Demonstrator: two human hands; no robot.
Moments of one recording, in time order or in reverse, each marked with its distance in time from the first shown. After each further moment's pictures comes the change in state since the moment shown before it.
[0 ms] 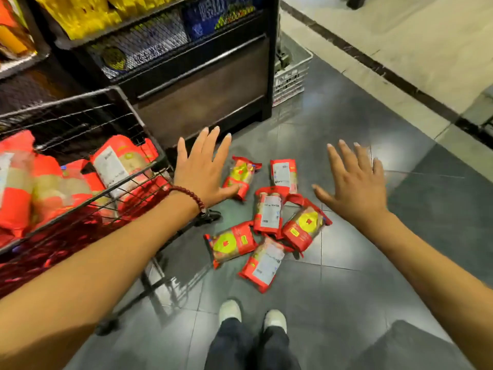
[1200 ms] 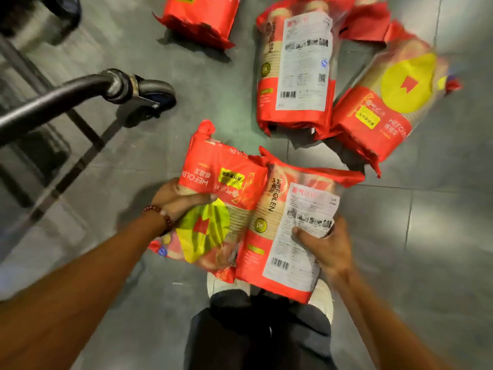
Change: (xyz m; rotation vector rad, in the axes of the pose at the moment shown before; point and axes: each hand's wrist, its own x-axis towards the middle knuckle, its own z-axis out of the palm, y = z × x) left_hand -0.065 0.018 0.676 -1.145 -0.758 -0.742; right_hand -0.214 -0.047 0.660 1.243 -0.532 1.050
